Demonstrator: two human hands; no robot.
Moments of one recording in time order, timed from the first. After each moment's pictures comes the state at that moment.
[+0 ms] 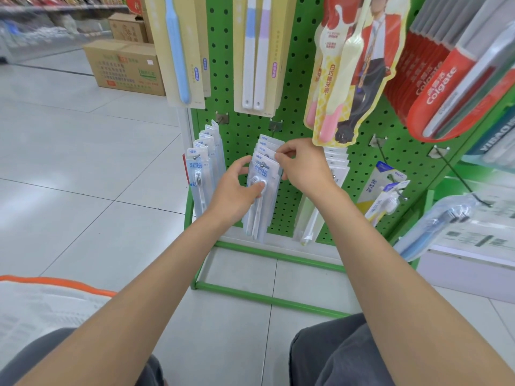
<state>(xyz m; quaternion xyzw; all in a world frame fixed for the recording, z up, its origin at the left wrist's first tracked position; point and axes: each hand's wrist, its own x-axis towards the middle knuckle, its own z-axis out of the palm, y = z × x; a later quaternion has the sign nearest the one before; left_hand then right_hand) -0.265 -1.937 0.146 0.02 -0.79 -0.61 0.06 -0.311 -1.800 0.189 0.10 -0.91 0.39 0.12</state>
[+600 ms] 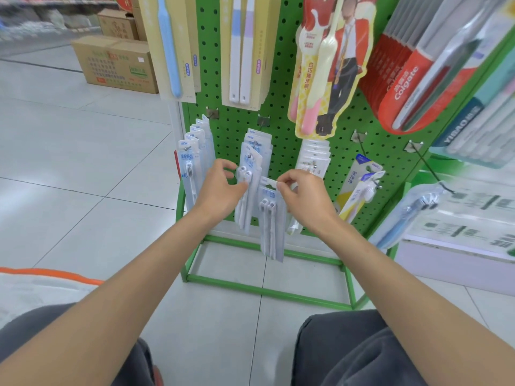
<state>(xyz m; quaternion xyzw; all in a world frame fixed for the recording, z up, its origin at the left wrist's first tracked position) -0.244 -1.937 0.146 0.06 -0.83 -0.55 0.07 -0.250 -1.763 0.155 0.13 -0.92 0.36 0.11</state>
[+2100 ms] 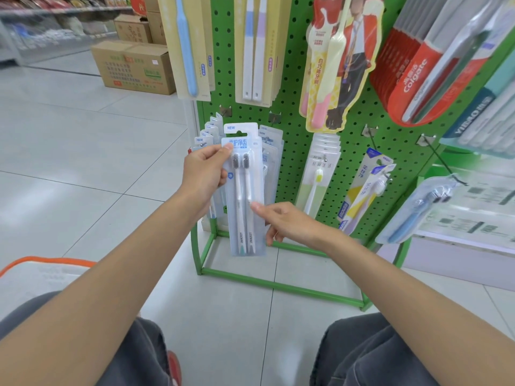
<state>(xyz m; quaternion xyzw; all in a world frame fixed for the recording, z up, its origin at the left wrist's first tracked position) -0.226 -1.965 0.177 0.11 -0.67 -0.72 0.14 -0.222 -1.788 0.124 0.18 -0.84 0.47 -0.22</state>
